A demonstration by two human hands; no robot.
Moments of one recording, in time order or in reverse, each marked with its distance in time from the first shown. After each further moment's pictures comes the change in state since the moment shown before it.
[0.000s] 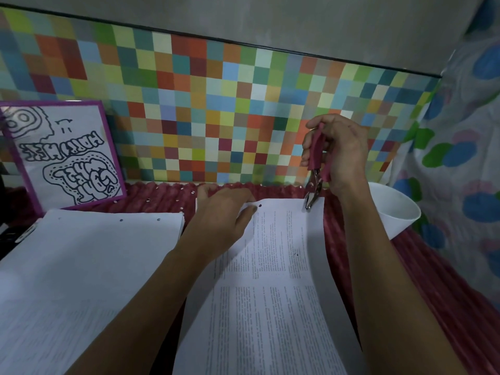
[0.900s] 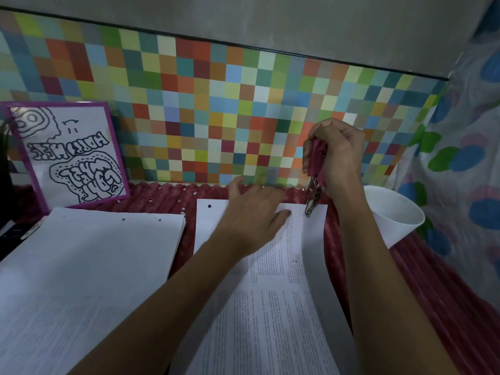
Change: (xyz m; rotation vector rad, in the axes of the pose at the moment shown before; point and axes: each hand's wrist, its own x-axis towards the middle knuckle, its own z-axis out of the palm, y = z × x) left_hand 0.015 0.035 0.015 0.099 -0.060 0.148; right_hand 0.001 0.007 0.007 0.017 0.004 -0.065
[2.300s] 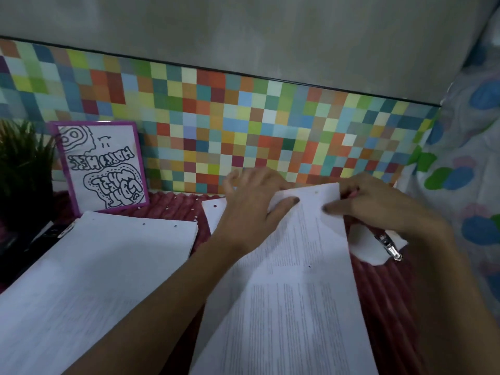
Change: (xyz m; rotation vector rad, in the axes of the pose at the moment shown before) left_hand -0.009 0.013 -0.047 -0.191 0.256 -0.071; right_hand -0.043 -0.093 -0.044 -0.935 -0.561 0.395
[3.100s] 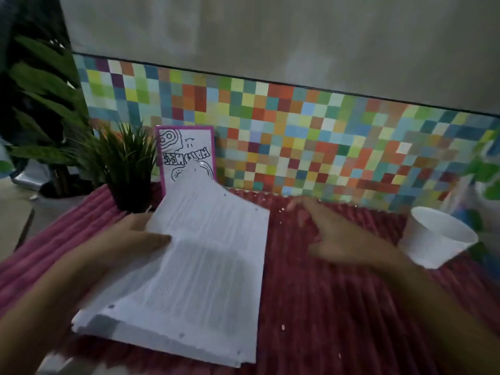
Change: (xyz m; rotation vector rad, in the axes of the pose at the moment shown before) left_hand -0.139 -0.129 -0.216 -0.387 -0.278 -0.924; right_hand -0.006 -0.070 0.121 -0.018 -0.259 -0.337
